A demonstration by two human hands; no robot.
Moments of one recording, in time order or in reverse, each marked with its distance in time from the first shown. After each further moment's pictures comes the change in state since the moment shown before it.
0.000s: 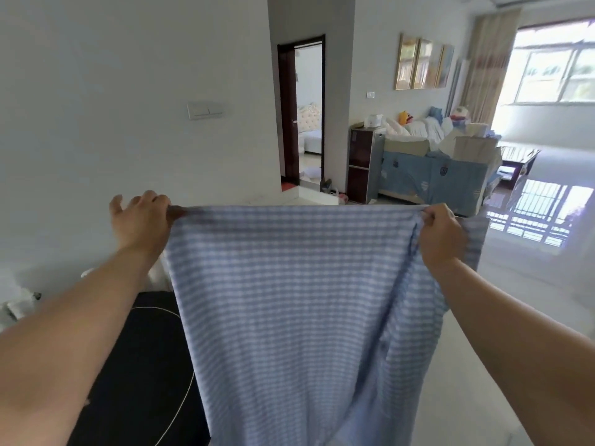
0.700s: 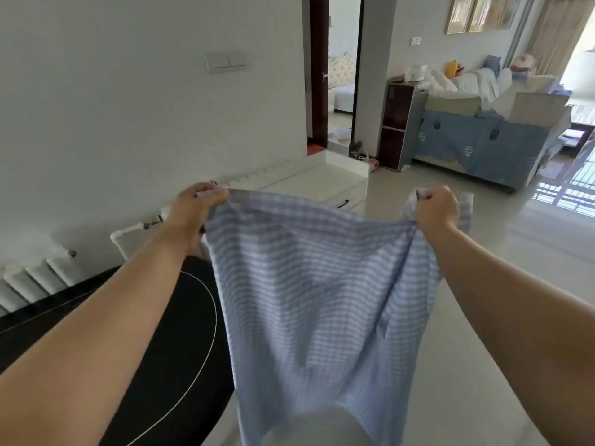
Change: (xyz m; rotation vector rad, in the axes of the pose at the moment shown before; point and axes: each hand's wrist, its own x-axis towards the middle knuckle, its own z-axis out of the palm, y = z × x) left_hand -0.013 0.050 -0.004 -1.434 -0.485 -0.721; right_hand 0.028 -0.009 0.092 0.055 -0.303 0.230
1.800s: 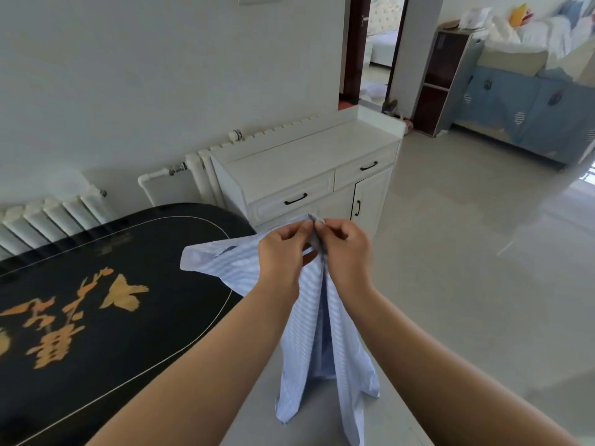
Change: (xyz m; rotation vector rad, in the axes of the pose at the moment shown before) left_hand -0.138 -0.080 0.093 -0.311 0.118 -0.279; right_hand -0.250 -0.080 0.059 0.659 -0.460 0.110
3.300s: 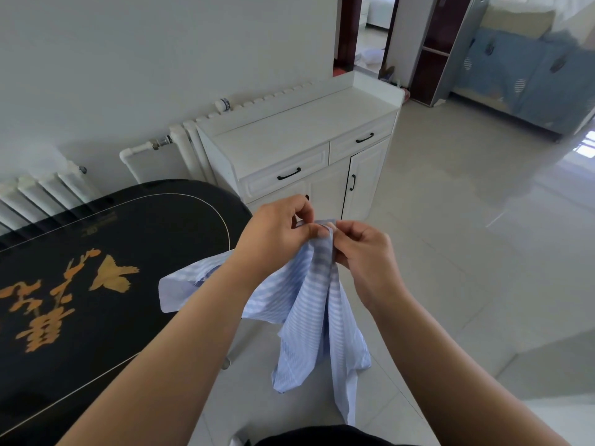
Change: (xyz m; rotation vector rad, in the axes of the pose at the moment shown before) left_hand 0.014 0.015 -0.027 0.959 -0.386 0.570; right_hand -0.022 0.001 -0.035 0.133 -0.206 0.222
